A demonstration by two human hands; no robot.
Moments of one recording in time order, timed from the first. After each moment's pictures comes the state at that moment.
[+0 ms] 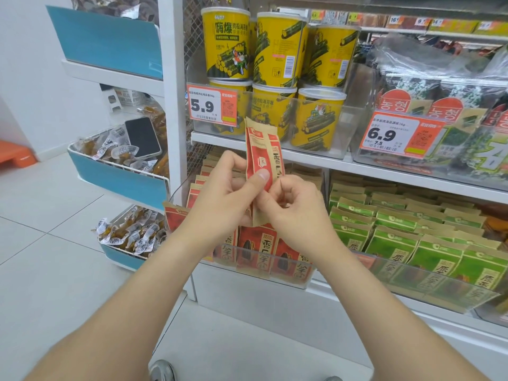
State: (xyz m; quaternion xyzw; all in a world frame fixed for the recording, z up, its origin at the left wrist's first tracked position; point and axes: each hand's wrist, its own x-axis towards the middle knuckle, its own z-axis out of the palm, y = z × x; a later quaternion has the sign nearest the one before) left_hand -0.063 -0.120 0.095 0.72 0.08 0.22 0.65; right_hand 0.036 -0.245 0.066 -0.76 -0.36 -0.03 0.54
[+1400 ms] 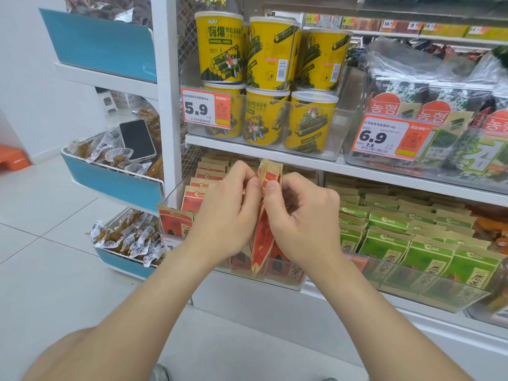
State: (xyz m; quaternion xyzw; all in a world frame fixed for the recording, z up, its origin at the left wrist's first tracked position) left_hand -0.053 -0.126 0.078 0.86 0.07 0.33 0.37; right_hand 0.019 -0.257 0.074 -0.72 -0.39 -0.27 0.51
